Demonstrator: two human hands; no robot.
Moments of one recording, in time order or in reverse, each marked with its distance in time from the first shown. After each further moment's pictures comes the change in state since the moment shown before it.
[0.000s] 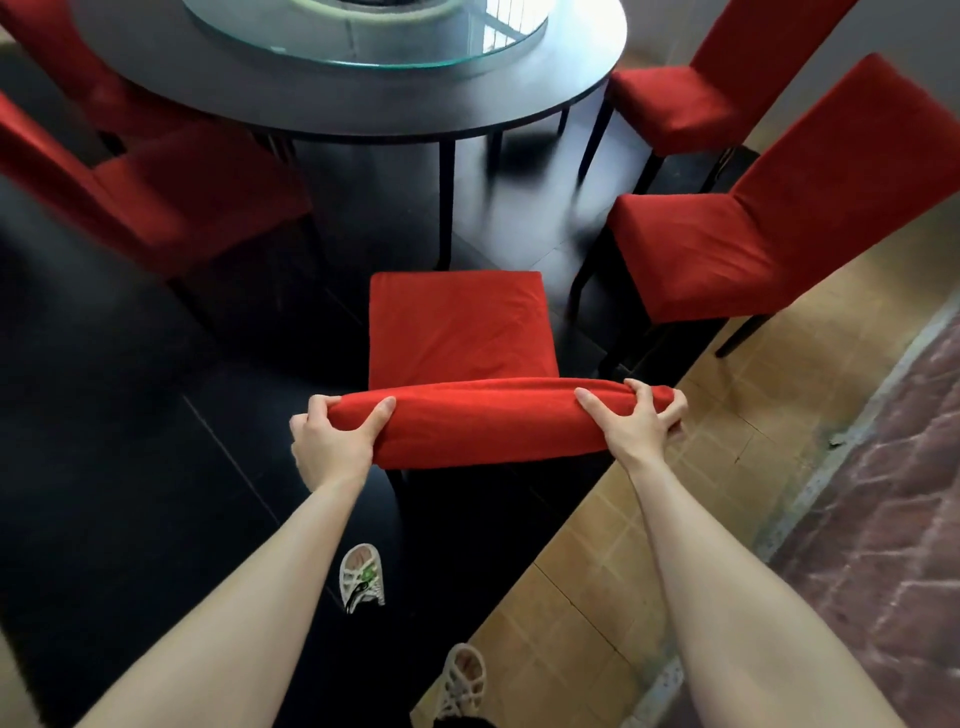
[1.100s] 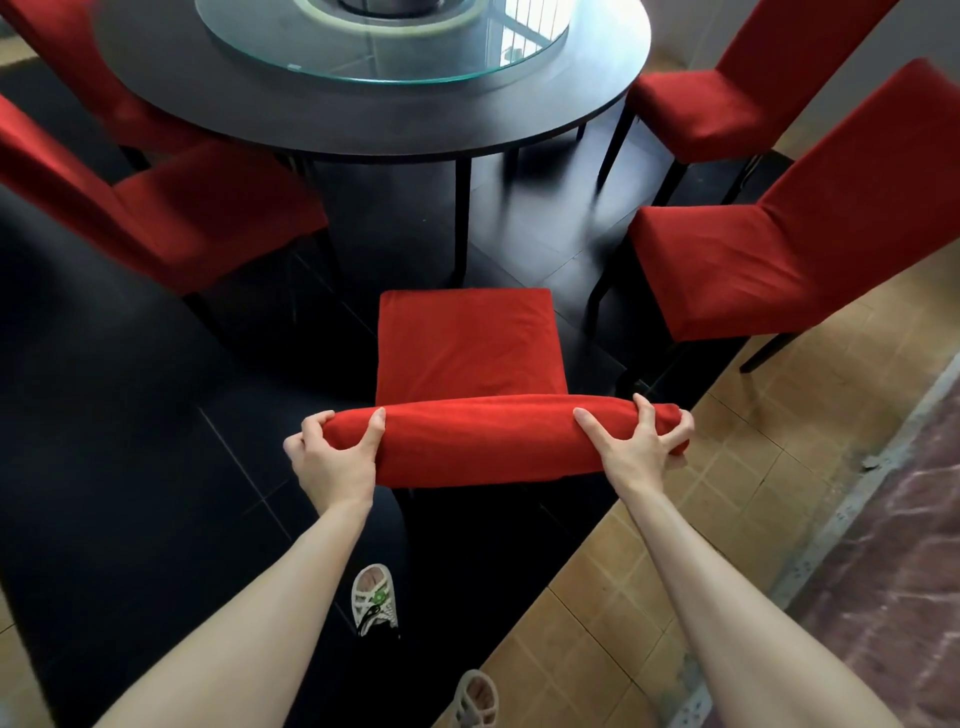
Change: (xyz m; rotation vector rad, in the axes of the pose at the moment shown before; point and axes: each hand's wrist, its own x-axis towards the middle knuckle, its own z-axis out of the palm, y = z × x) left_hand 0.031 0.016 0.014 -0.165 0.147 -0.046; right_hand 0.018 -0.032 0.024 0.002 0.022 0.004
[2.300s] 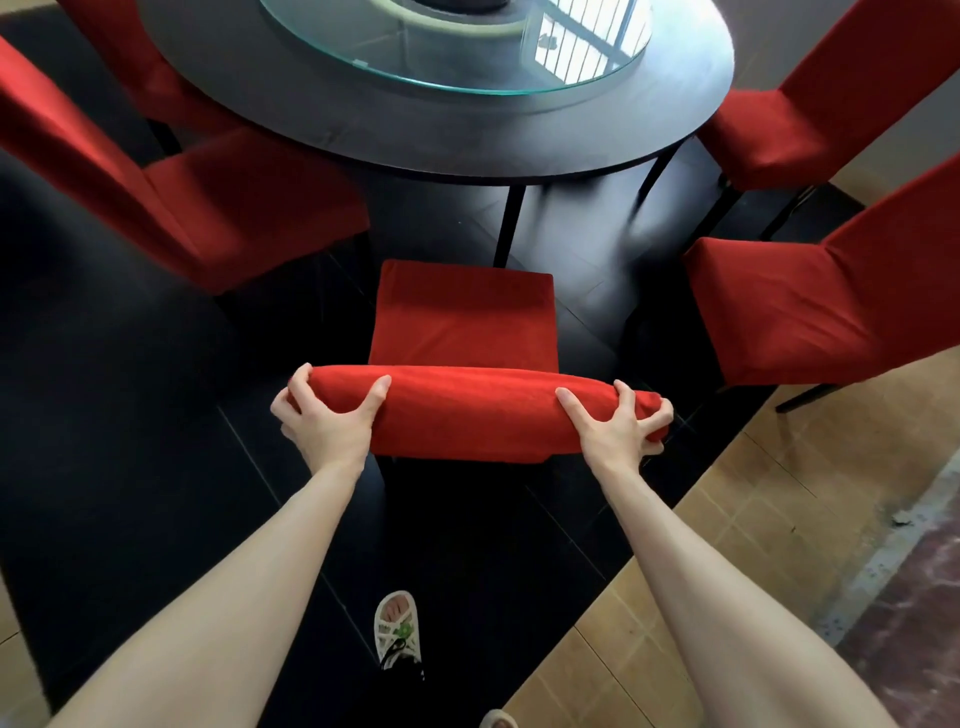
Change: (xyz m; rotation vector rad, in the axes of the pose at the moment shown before) left_hand 0.190 0.020 -0.020 -0.029 0.002 0.019; right_hand 0.022 -0.145 0.145 -0.032 -0.037 -0.007
